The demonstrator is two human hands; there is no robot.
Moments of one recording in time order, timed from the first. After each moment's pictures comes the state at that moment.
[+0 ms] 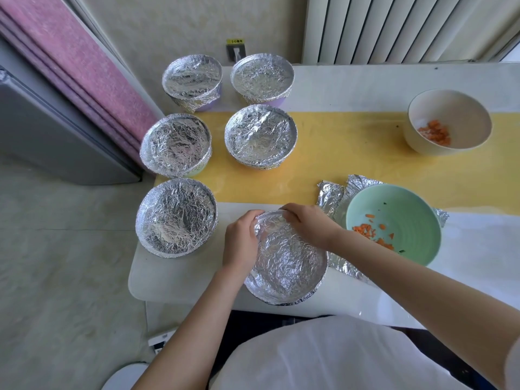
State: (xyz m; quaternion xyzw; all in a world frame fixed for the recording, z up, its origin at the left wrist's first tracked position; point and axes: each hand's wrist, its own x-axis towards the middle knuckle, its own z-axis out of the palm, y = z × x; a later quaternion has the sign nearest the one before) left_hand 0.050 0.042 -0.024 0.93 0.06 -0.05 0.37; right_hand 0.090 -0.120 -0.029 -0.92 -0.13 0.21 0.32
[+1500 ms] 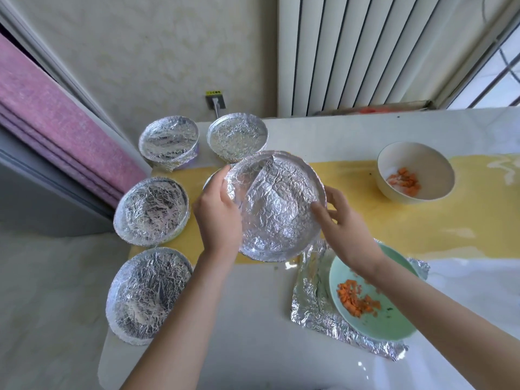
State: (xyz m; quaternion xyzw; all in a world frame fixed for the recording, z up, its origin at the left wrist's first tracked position) left_hand 0.185 0.005 0.071 0.88 0.07 0.24 0.41; right_hand 0.141 -0.179 0.062 -0.85 0.08 0.03 0.52
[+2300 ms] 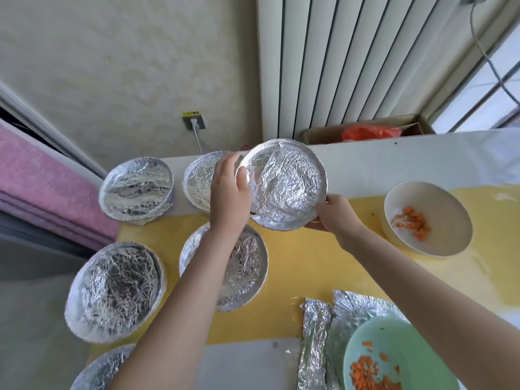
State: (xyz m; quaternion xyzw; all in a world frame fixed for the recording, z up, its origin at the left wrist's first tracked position) left_hand 0.367 -0.033 0.037 0.90 -0.03 0.12 0.42; right_hand 0.318 -0.207 0.027 -0.70 0.31 0.12 0.63
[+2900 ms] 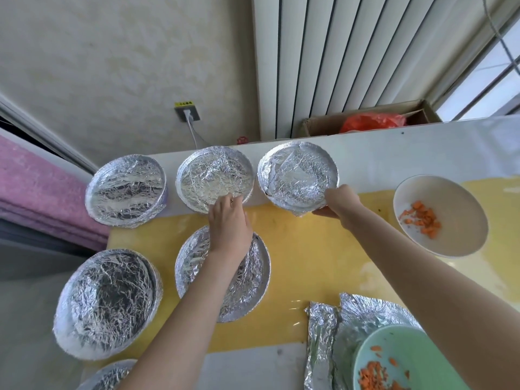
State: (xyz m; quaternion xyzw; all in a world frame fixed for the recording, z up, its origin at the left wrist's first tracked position) left_hand 0.354 -0.017 -0.030 0.99 -0.06 -0.05 0.14; right_hand 0.366 -0.229 -0.010 -0.70 0.42 0.16 0.56
